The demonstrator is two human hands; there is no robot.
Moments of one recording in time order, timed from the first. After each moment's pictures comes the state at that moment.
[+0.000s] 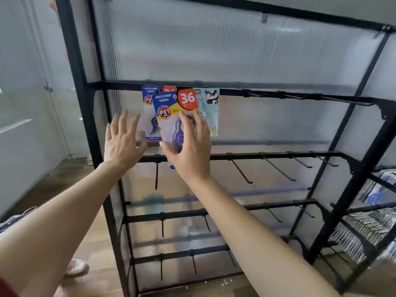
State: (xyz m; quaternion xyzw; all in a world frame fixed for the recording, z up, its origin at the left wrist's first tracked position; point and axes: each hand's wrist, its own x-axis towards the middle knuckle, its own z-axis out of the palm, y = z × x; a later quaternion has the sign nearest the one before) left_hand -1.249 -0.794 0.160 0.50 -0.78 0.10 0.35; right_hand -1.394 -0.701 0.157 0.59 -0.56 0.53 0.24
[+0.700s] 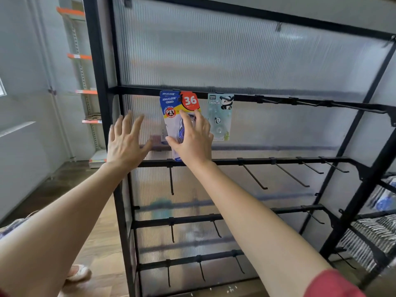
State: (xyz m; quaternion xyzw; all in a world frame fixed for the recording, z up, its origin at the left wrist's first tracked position) left_hand -1.213 -0.816 0.166 0.49 -0.79 0.08 0.37; right_hand -1.372 -0.748 0.180 0.60 -0.66 0.41 0.18
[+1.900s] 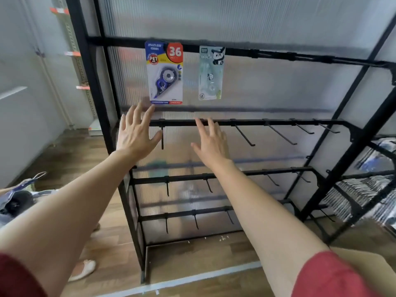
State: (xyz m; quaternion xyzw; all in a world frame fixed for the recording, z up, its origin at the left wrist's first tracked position) left_hand -1.238 -0.748 0.108 0.49 -0.82 0.05 0.28; right_hand -1.429 -0.672 0.091 0.63 -0.75 0.18 0.08
